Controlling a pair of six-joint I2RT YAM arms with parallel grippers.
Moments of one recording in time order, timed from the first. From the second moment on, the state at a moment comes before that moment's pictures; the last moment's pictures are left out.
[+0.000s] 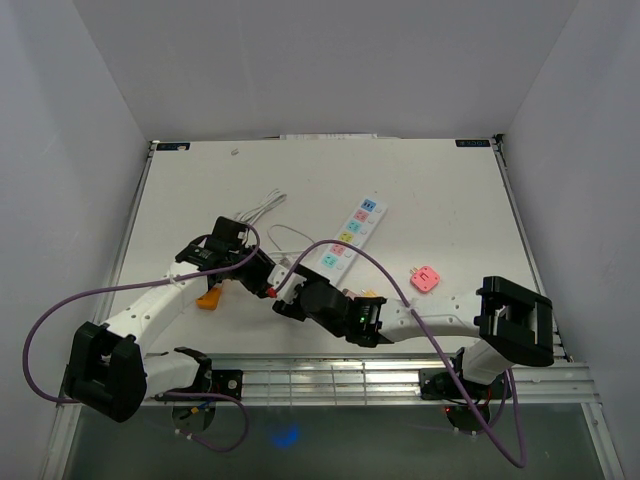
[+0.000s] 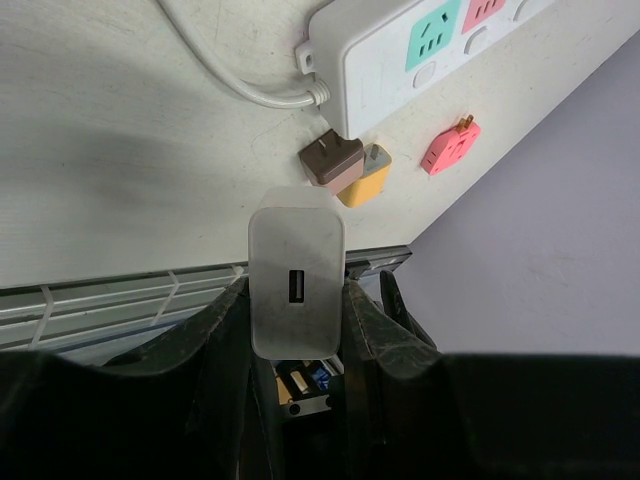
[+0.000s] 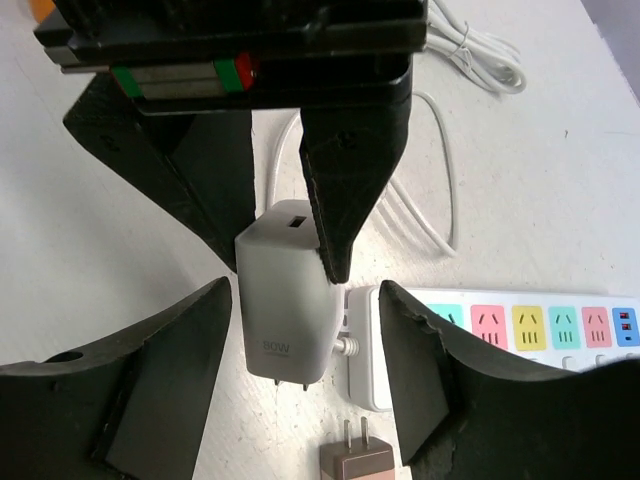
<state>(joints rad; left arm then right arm) -0.41 1.18 0.77 -0.59 0.44 -1.28 1.36 1.55 0.84 0.29 0.48 -0.24</state>
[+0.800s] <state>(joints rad) -0.41 1.18 0.78 -0.62 0.43 -1.28 1.36 1.59 0.82 0.31 0.48 -0.24</state>
